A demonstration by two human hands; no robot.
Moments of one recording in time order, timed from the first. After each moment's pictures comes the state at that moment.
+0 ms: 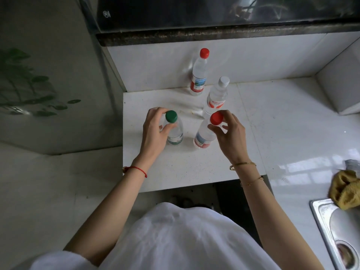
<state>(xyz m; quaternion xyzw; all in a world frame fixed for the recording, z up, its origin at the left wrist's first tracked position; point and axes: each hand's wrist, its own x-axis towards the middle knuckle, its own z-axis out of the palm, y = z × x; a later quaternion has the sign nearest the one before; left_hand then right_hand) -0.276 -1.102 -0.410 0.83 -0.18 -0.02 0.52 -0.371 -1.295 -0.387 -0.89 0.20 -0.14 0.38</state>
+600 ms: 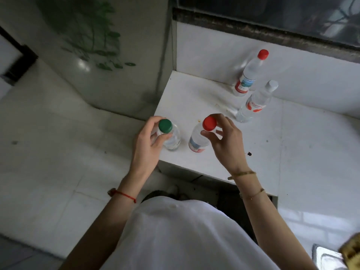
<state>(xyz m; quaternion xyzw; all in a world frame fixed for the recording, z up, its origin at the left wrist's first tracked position) -0.424 -1.032 -0.377 0.80 0.02 0.06 0.60 -0.404 -1.237 -0.371 -0.90 -0.05 -0.06 0.42</state>
